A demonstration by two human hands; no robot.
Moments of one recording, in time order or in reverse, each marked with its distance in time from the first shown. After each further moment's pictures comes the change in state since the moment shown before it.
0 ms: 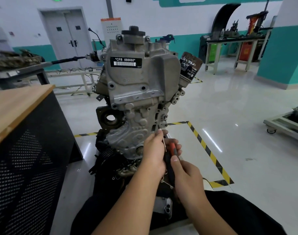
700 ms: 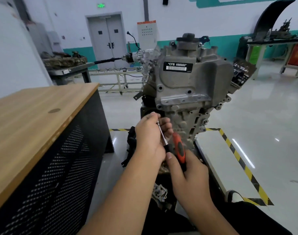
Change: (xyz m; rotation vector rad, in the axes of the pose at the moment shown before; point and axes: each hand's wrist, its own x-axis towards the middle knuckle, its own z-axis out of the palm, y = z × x) left_hand -0.047 0.116 -0.066 -0.197 0.184 0.324; right_hand -0.043 -0.050 0.074 -0.077 -0.048 -0.573
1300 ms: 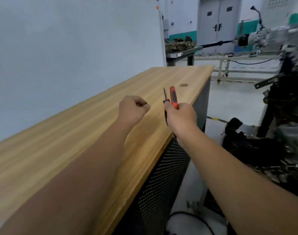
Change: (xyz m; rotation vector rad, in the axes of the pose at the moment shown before) left_hand -0.123 0.272 -0.323 1.325 0.668 0.476; right_hand -0.065 -0.239 0.267 0.290 -0.639 0.353
